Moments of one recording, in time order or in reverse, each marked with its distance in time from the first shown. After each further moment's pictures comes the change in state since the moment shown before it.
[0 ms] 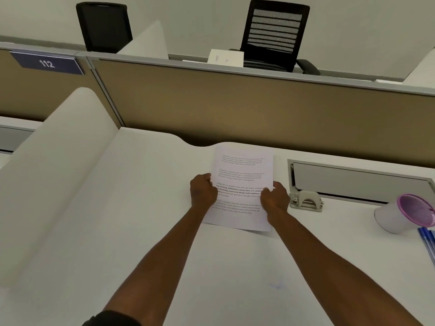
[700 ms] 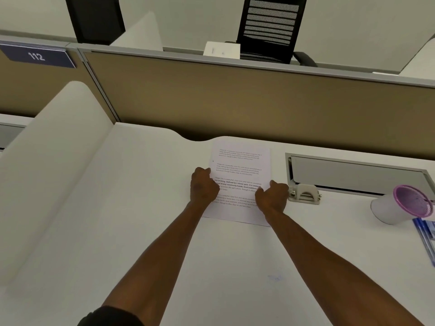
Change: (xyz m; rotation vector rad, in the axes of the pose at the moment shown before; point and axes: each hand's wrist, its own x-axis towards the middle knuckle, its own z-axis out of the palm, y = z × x) left_hand 0.002 -0.004 0.003 0.140 -0.113 0.055; right_hand -0.004 0.018 0.003 -0.234 0.051 -0.163
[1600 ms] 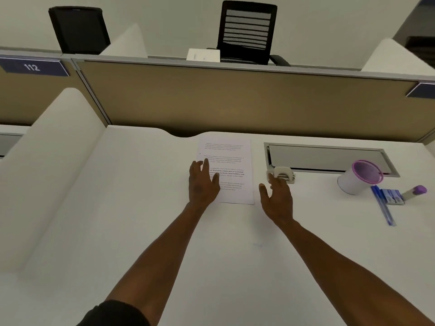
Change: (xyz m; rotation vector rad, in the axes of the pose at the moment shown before) left_hand -0.076 0.019 0.000 0.091 0.045 0.258; right_hand -0.058 0.063 -0.076 -0.039 0.079 -0.397
